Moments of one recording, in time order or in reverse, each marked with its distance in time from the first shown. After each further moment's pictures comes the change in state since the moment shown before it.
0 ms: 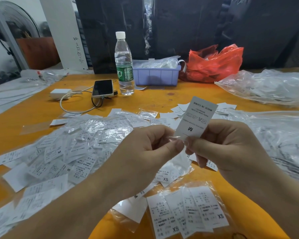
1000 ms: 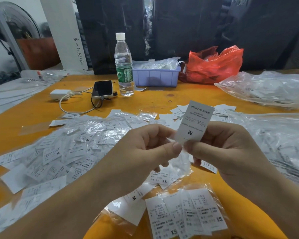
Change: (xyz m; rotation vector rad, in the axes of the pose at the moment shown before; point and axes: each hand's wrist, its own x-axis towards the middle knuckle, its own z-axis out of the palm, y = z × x) left_hand 0.002 -0.002 -0.007 -0.165 -0.050 -0.095; right_hand 0.001 0.006 -0.005 -0.036 -0.080 -0.034
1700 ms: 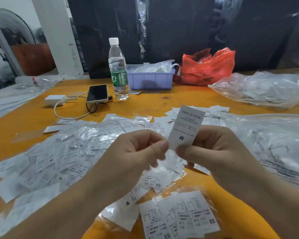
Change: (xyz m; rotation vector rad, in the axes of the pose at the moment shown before) left_hand 0.001 0.000 0.001 0.042 0.070 0.024; right_hand 0.000 -0.002 -0.004 0.034 -0.047 0.069
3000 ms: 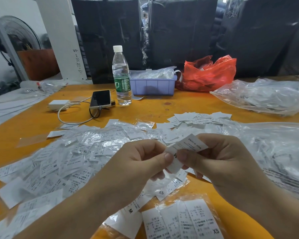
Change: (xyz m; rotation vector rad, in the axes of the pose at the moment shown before) left_hand -0.002 0.004 0.002 -0.091 -0.033 -0.061; right_hand 0.000 0.004 0.004 -0.065 0.069 -0.081
